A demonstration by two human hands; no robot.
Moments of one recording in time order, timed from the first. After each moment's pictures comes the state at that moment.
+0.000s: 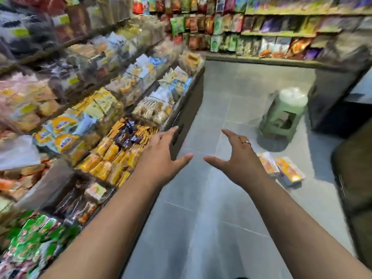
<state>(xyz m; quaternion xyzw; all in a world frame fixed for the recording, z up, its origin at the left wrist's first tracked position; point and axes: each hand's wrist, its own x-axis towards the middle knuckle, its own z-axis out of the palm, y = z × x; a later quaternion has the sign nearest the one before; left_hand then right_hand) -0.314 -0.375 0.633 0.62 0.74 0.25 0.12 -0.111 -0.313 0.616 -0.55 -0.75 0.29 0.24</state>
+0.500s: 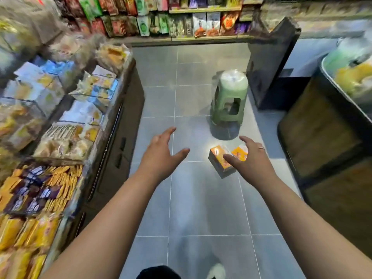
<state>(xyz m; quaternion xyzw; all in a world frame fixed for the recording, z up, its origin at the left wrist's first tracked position) -0.168 -0.044 0.558 0.67 0.66 0.23 0.27 0.075 -0.071 0.534 -0.74 -0.54 0.29 0.27</state>
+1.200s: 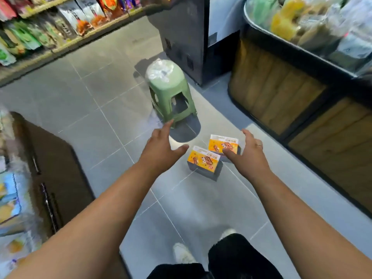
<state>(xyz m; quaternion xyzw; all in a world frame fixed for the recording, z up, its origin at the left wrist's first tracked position) -0.050 0.361 0.471 0.85 0.43 0.05 0.30 0.125 0.189 0.431 -0.88 -0.22 0.24 0.34</state>
